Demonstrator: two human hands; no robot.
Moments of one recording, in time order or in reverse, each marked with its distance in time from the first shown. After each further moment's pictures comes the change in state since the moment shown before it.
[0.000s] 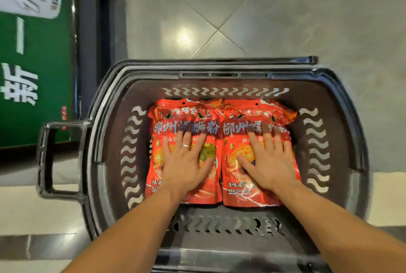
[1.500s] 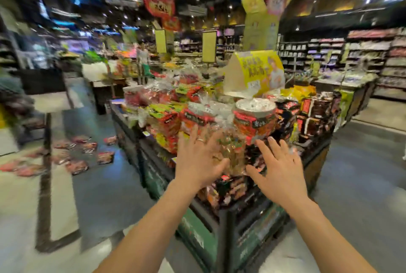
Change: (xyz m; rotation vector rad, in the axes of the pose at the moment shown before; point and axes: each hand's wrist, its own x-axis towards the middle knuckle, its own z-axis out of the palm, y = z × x) left_hand -0.717 -0.027 -0.683 0.109 1.049 -0.771; right_hand -0.654 -0.309 -0.645 -0.067 1.002 -0.963
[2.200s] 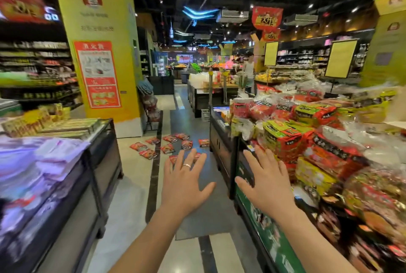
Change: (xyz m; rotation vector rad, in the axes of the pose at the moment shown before) left_hand -0.159 -0.363 -0.055 0.214 -0.036 -0.527; right_hand 0.063 -0.397 0.073 0.242 -0.131 -0.502
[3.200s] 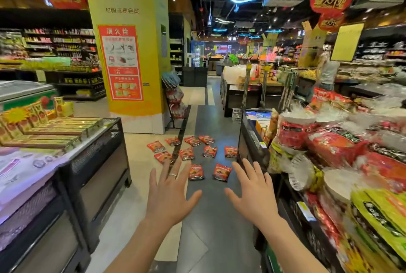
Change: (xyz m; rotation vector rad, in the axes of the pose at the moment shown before) left_hand 0.441 -0.148 0.257 0.093 0.005 -0.288; right_hand 0.524 0.032 0.274 0.185 -0.096 -0.195
